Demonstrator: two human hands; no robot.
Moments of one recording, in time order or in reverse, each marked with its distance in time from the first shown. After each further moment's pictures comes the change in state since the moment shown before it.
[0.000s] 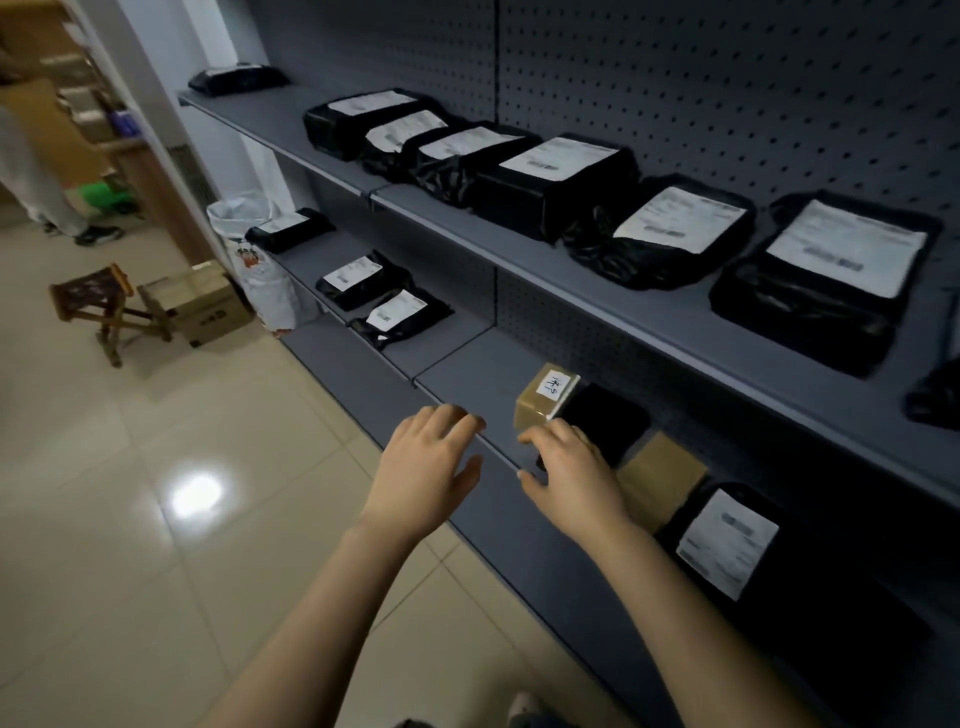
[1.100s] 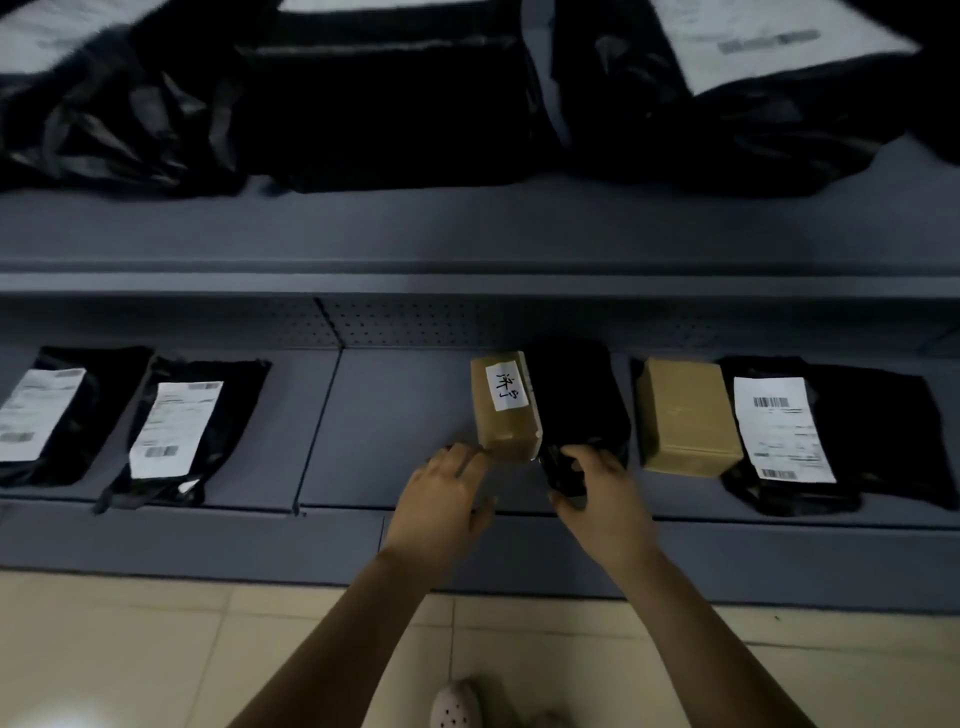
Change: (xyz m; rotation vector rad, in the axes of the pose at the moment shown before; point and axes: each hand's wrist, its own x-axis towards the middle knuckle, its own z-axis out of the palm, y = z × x) left_hand 0.163 -0.165 0.263 -0.341 -0.481 0.579; right_hand 0.135 0.076 0.193 0.224 0.284 0.972
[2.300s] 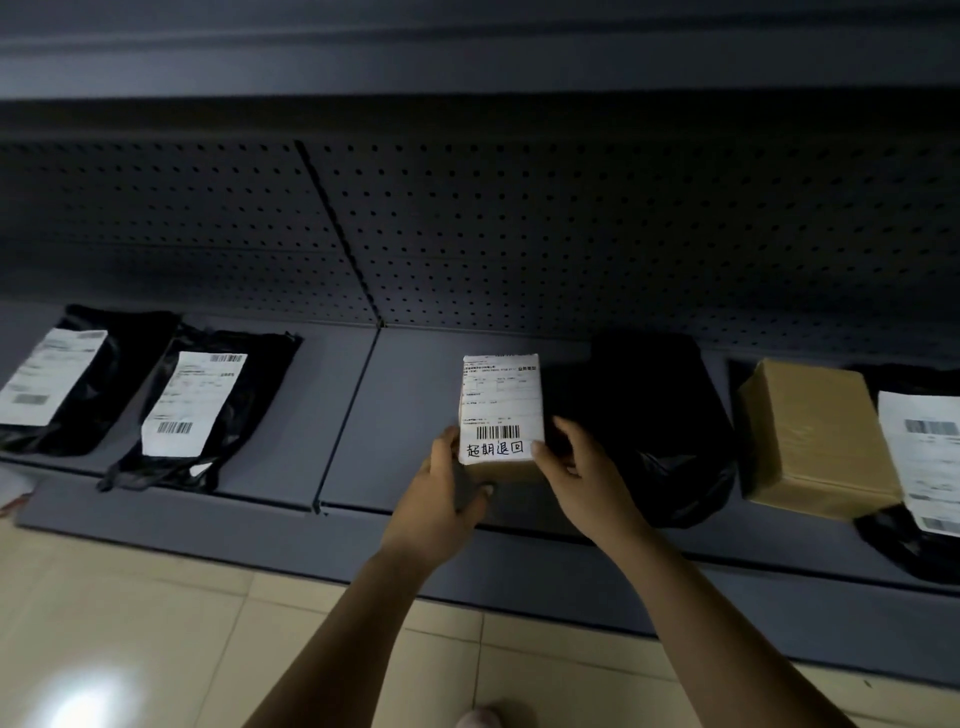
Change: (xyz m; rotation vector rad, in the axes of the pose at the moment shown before) left_hand 0.002 -0.092 0.063 -0.574 0.032 -0.430; right_hand 0.079 -0.026 0.092 0.418 -0.160 0.040
